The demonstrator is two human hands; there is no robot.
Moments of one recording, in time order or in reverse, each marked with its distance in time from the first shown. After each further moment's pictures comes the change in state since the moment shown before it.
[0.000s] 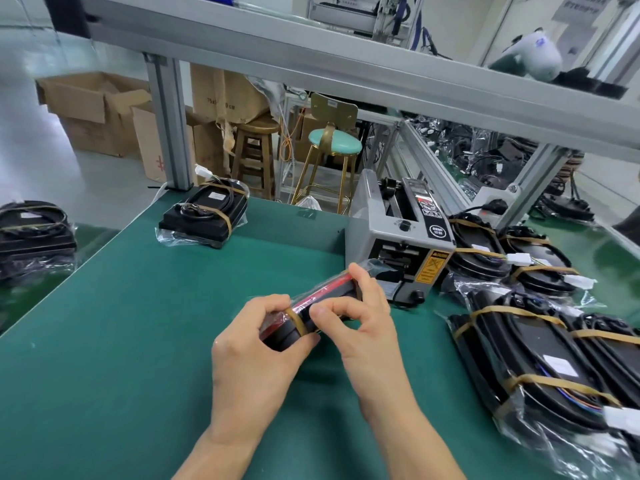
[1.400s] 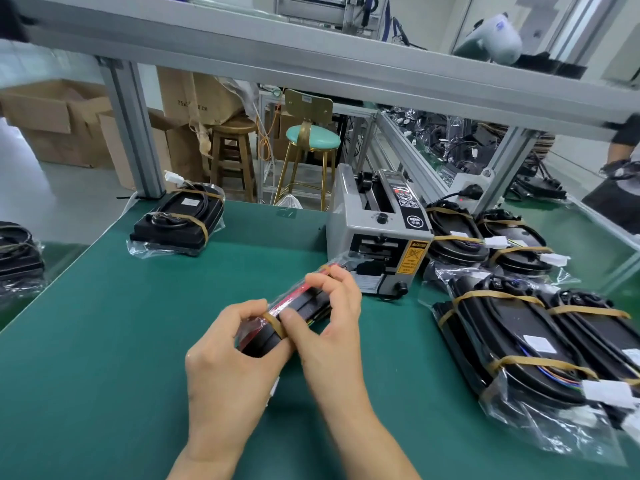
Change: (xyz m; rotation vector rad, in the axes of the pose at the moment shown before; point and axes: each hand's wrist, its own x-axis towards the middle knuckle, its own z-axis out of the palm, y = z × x) left_hand 0.002 0.003 0.001 0.015 0.020 -0.036; right_hand 0.003 0.017 0.026 0.087 0.204 -0.145
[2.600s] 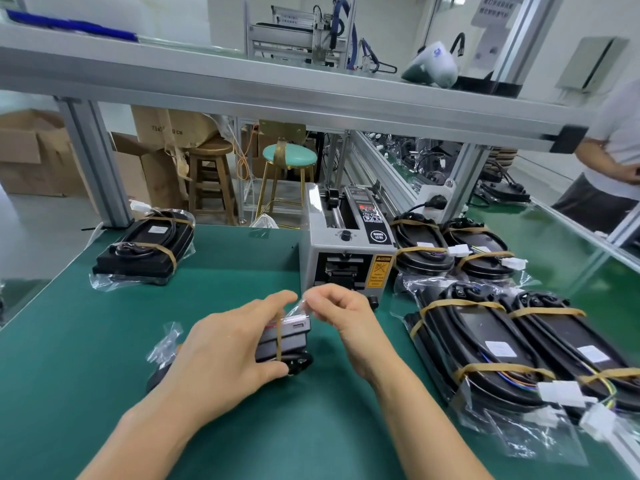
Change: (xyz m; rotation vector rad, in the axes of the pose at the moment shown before) left_hand 0.051 0.025 0.006 0.553 -0.701 0.469; right_hand 0.073 0.034 -0.066 0.243 -0.328 0.148
